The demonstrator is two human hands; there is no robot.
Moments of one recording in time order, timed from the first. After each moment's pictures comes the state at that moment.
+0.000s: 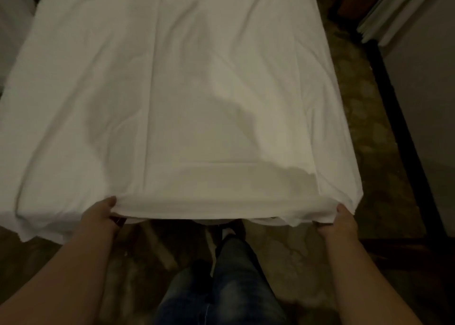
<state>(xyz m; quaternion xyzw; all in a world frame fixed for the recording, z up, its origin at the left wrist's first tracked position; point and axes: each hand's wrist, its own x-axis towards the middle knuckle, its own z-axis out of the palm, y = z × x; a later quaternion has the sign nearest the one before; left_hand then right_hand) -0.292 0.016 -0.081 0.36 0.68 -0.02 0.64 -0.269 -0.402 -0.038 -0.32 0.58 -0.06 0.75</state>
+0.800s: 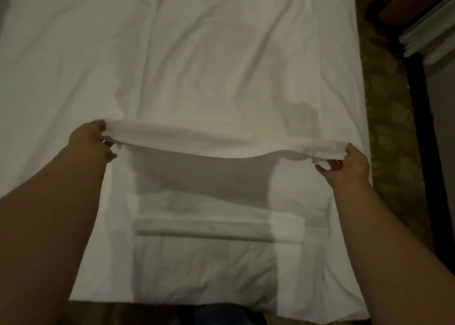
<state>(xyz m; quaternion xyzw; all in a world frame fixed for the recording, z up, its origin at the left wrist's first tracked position) 0.074 0.047 -0.041 0.47 0.61 -0.01 0.64 0.117 -0.386 -0.051 -0.48 0.49 0.04 0.73</state>
